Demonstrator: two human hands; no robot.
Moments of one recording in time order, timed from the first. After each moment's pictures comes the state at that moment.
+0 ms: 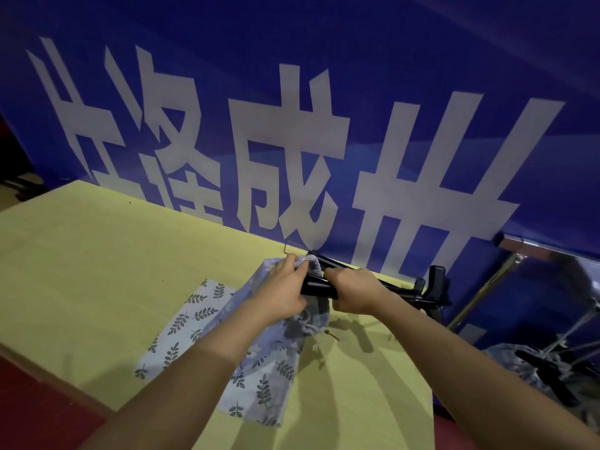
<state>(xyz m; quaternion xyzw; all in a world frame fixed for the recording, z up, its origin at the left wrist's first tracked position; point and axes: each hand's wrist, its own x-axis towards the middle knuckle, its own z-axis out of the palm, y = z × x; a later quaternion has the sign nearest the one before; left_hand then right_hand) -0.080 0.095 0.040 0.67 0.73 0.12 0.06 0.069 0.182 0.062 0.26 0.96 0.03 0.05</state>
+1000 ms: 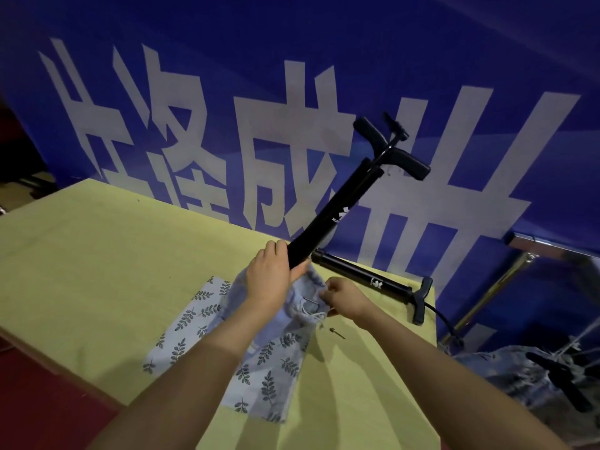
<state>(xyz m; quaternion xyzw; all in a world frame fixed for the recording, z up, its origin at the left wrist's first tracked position) -0.094 0.097 0.034 0.52 0.77 0.26 -0.25 0.051 0.172 0.013 0.44 0.74 -0.50 -0.10</state>
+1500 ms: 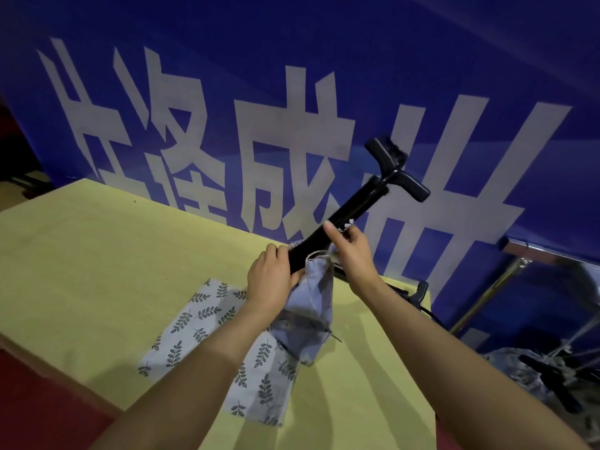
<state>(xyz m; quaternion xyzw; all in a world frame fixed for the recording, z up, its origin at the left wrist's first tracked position) -0.087 0.091 0.046 0.52 0.82 0.22 -0.09 0.036 0.172 0.090 0.35 0.61 -0.59 -0.40</state>
